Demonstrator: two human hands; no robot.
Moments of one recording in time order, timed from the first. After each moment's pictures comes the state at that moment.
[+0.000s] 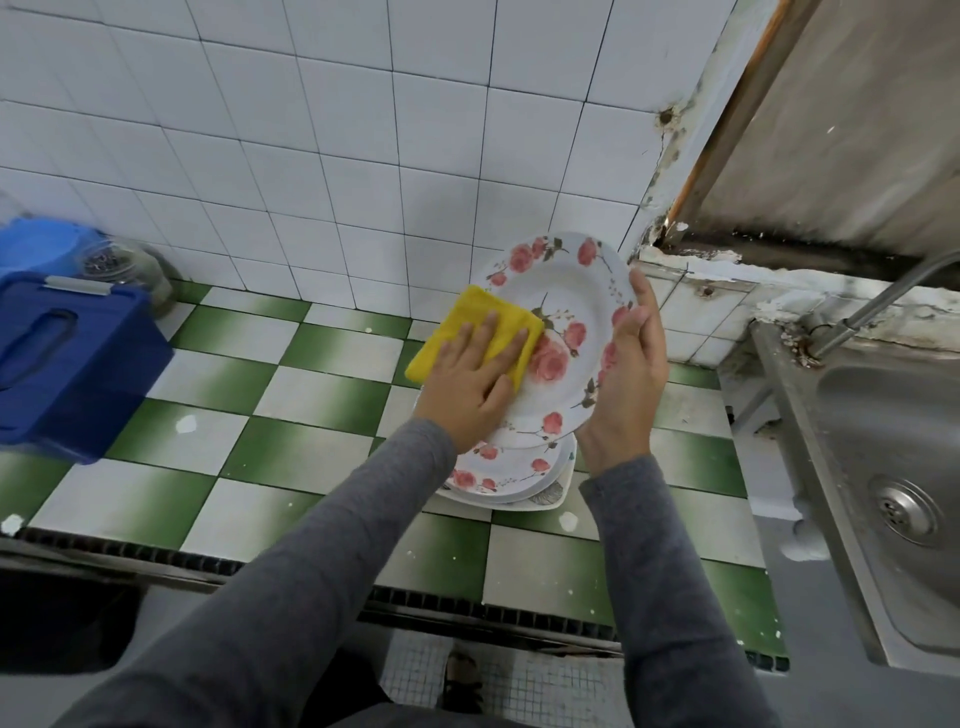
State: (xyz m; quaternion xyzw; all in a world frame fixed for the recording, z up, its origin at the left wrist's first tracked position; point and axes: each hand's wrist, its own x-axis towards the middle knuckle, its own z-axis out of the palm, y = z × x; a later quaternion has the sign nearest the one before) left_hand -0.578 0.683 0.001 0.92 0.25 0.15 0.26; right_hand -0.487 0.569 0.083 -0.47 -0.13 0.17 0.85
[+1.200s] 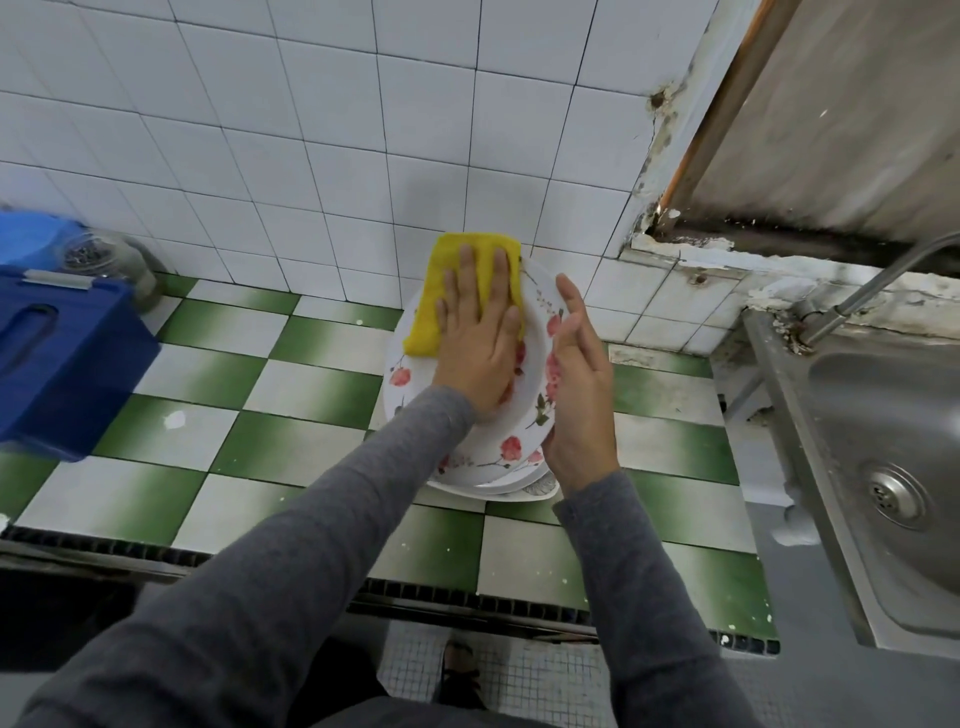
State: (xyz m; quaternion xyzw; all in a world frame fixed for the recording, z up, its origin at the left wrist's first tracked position) left_hand -0.540 0.680 0.027 0.86 0.29 0.28 0.32; right_hand -0.508 0.568 0.071 -0.53 -0.21 0.27 0.78
